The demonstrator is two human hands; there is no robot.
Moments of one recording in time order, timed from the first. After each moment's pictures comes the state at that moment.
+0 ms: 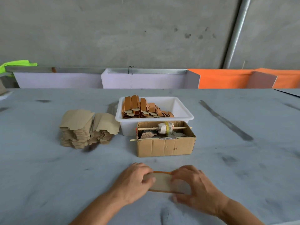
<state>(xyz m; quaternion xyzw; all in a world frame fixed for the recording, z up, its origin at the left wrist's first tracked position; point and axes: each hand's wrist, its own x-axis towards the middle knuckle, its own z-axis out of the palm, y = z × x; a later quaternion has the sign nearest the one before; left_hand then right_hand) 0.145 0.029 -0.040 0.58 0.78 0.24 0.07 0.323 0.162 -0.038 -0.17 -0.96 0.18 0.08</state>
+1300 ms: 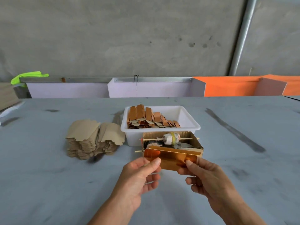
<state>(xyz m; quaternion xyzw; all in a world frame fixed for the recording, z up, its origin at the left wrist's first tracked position) 0.164 0.032 0.022 0.12 0.59 0.69 0.40 0.299 0.145 0.031 -0.37 -0.58 0.69 0.24</state>
